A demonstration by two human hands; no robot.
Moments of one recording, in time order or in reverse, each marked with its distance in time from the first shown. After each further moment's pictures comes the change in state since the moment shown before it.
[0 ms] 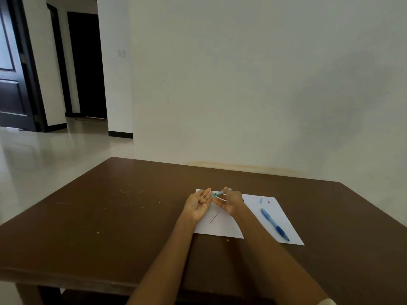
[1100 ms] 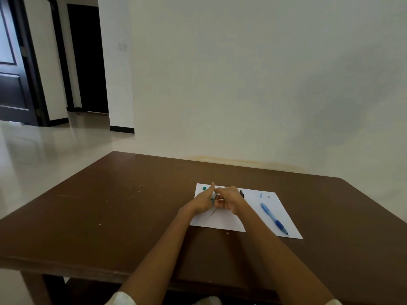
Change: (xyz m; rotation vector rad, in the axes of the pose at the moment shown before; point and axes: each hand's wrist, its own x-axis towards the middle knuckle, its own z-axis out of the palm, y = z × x) left_hand -0.003 0.001 -0.003 1.732 -0.321 0.160; right_hand 0.002 0.008 -0.001 -0.456 -0.025 -0.032
